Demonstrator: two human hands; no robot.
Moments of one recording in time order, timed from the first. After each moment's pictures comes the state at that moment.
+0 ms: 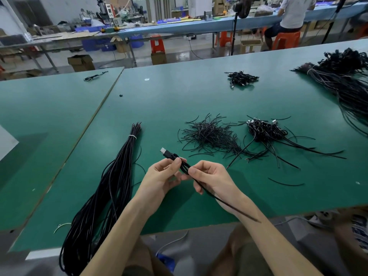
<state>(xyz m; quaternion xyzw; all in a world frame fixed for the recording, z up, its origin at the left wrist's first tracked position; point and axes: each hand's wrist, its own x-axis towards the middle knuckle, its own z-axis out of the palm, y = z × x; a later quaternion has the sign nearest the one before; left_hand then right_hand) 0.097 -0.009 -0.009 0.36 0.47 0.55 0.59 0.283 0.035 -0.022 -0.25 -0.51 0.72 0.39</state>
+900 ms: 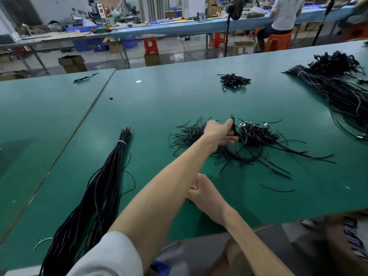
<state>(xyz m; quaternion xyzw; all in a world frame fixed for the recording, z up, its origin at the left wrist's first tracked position) 0.243 0.169 0.047 0.41 0.58 0.41 0.57 0.279 0.028 -0.017 -0.33 -0.66 0.59 0.32</state>
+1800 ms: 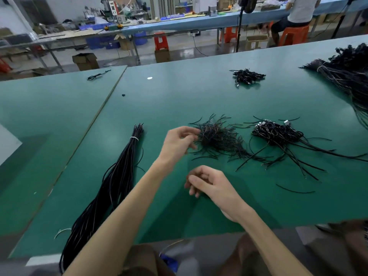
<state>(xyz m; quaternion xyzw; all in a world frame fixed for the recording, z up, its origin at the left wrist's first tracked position) 0.117 0.086 0.037 0.53 0.62 0.45 0.35 0.275 0.034 -0.028 -0.32 -0.59 0.64 0.37</state>
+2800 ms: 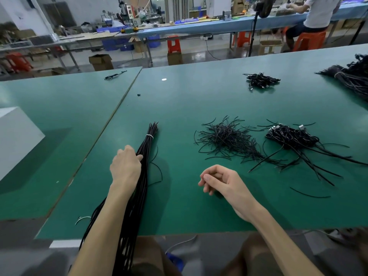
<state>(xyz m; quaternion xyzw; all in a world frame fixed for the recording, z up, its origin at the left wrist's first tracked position) -0.011 0.016 0.006 0.40 0.90 0.18 0.01 0.281 0.036 -0.033 -0.31 -0.61 0.63 0.37</state>
